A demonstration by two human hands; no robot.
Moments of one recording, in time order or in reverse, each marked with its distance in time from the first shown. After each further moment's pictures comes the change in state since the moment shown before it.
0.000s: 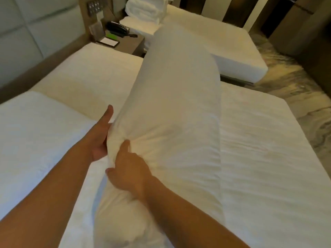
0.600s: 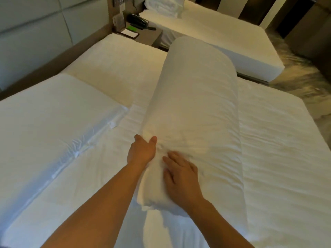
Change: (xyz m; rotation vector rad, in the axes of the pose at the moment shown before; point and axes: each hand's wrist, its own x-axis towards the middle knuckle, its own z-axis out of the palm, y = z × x) left_hand -0.023 -0.130 0.002 0.669 0.538 0.009; right_hand -0.053 0.089 0.104 -0.128 0.475 -0.120
